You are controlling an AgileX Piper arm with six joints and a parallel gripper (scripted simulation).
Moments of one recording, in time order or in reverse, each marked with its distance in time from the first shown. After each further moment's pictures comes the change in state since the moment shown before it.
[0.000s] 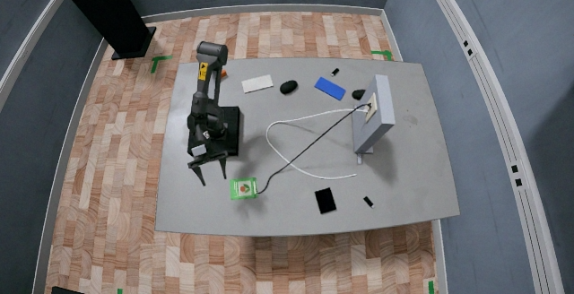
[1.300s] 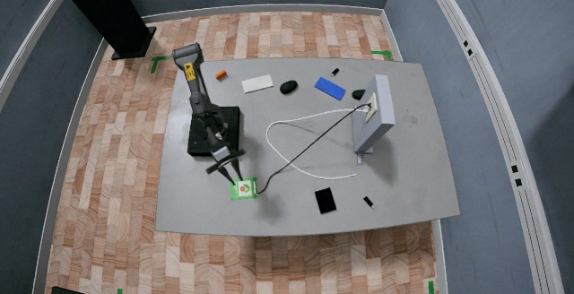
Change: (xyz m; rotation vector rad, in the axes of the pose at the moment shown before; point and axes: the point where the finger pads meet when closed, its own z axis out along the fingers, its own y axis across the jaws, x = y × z) arm -0.029 0.077 0.028 -0.228 0.092 -0.131
